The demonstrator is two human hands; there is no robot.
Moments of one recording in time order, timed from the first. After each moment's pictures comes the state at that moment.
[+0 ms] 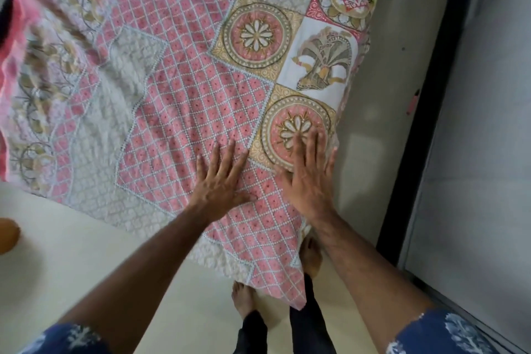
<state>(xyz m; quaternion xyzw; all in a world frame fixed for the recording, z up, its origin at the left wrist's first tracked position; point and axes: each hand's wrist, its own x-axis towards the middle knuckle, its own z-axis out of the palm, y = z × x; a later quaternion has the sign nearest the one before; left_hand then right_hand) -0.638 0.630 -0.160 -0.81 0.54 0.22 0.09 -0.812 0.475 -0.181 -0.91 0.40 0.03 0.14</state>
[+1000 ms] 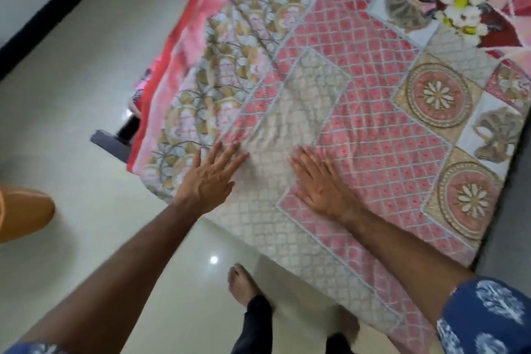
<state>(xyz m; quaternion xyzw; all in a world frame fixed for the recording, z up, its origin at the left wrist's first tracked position) -0.289 0.883 -0.148 -0.83 0.51 0.21 0.07 -0.492 0.647 -0.161 -0.99 0.05 0.13 0.03</state>
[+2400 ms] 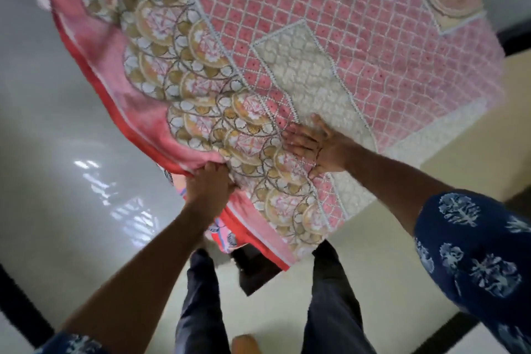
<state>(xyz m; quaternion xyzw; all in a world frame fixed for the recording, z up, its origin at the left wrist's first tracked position) 0.049 0.746 -0.160 -0.52 0.79 0.20 0.27 -0.280 0.728 -0.168 -0.86 0.35 0.36 0.13</state>
